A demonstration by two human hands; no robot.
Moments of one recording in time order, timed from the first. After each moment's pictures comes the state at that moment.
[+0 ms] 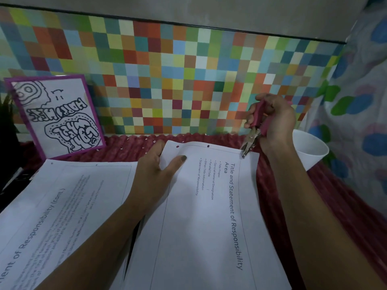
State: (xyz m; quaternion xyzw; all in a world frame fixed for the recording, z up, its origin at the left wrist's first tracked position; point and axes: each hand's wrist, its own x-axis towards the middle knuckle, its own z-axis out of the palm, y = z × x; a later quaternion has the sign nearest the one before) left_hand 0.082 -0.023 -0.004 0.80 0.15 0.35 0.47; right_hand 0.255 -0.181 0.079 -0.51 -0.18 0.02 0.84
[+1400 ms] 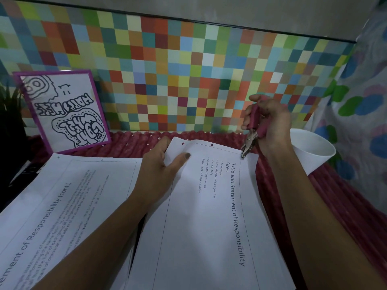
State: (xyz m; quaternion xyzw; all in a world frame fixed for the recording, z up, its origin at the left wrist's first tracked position) left_hand 0.081 -0.019 -0.007 0.81 0.14 0.34 0.45; right_hand 0.265 -0.172 0.063 -0.51 -0.23 0.07 0.82
